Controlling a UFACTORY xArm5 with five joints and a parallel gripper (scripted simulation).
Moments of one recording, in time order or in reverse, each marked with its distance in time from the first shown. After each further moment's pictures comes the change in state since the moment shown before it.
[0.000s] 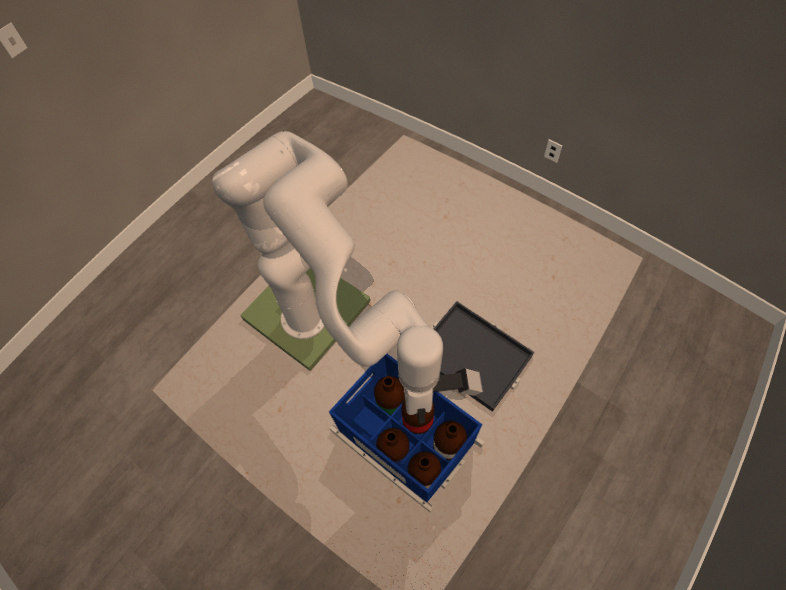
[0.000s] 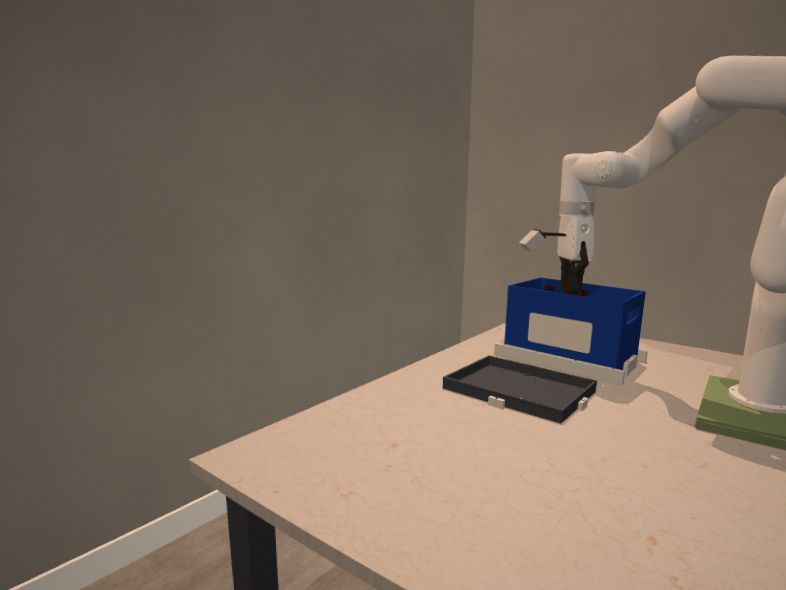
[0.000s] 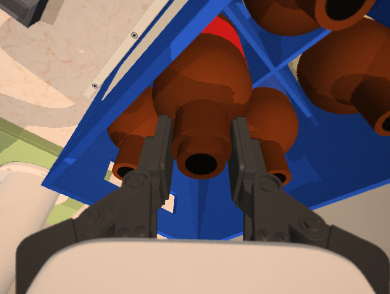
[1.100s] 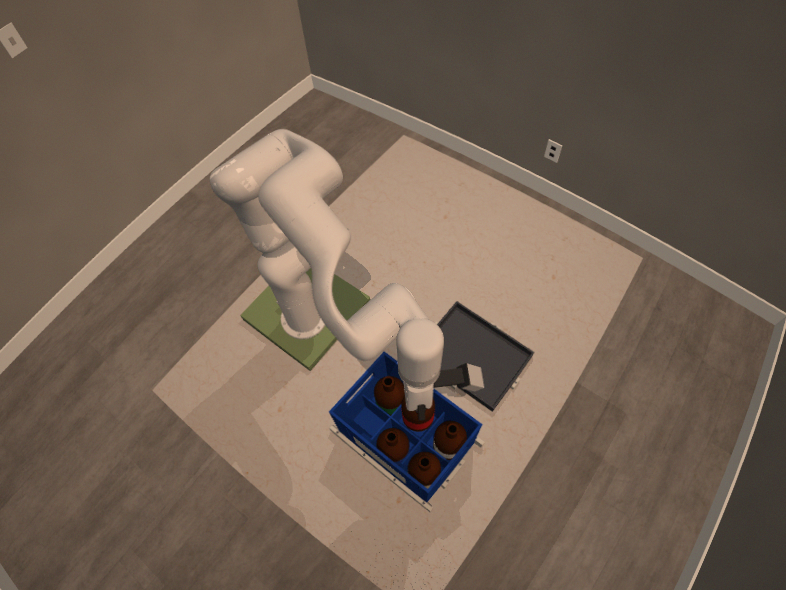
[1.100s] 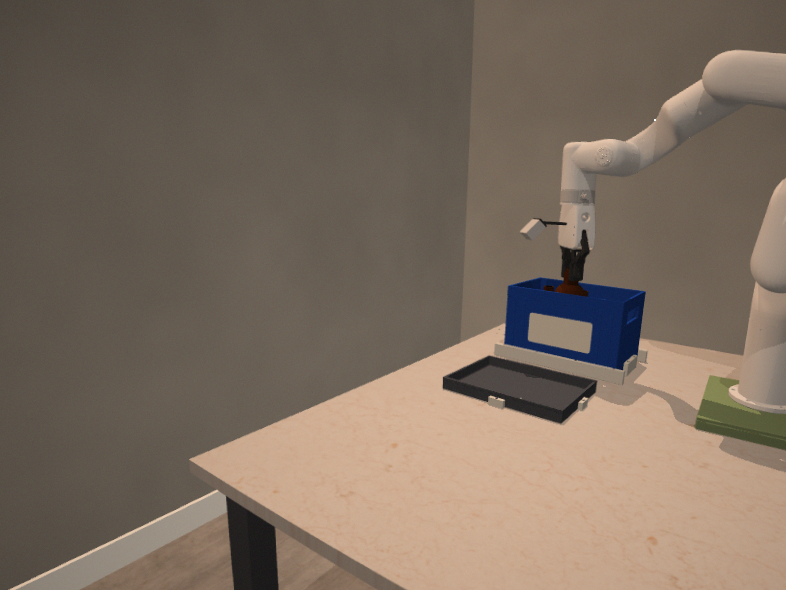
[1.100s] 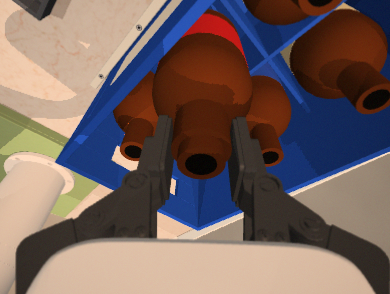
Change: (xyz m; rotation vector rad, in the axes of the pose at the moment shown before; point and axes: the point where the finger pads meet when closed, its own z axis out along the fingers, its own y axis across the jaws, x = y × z) arm 0.000 0.000 -0.025 0.000 0.000 0.000
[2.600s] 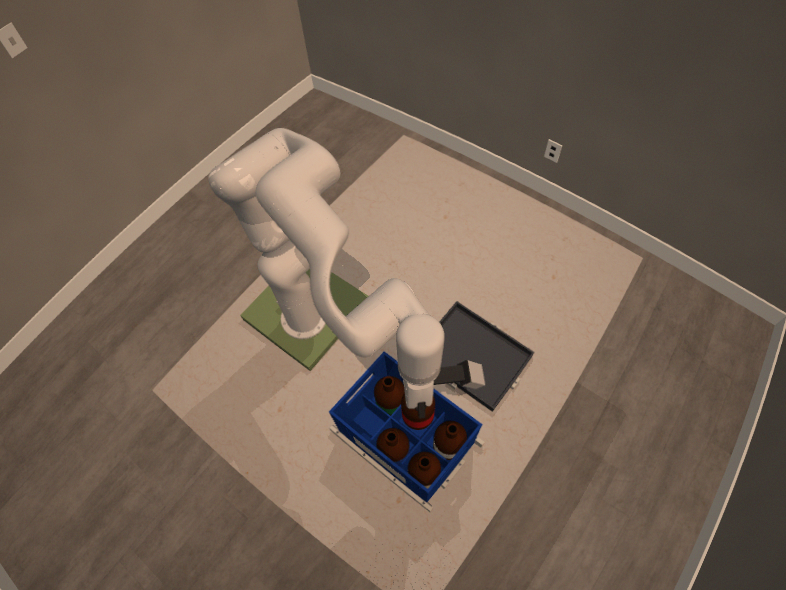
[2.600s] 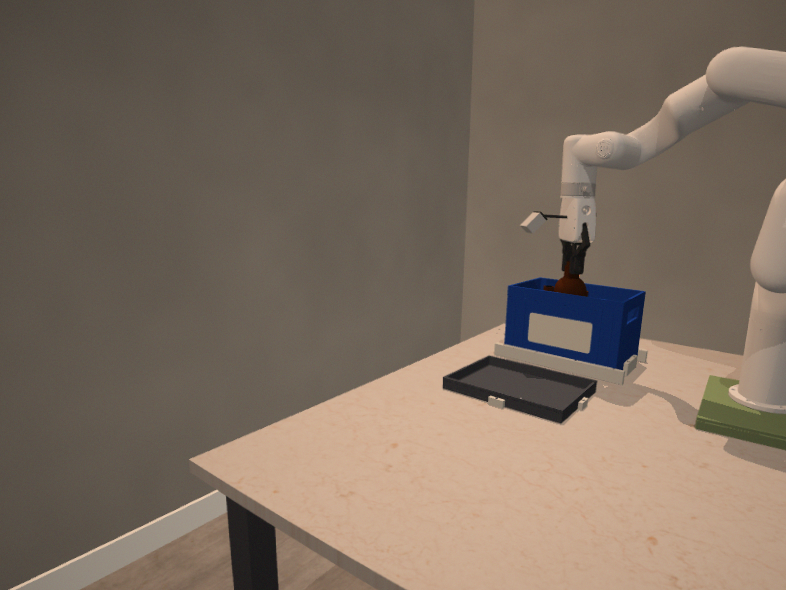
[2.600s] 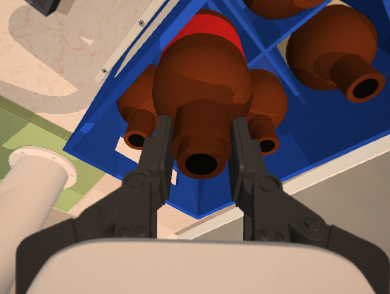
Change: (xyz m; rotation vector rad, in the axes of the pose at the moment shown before) arm 0.000 0.000 -0.015 0.000 0.000 0.000
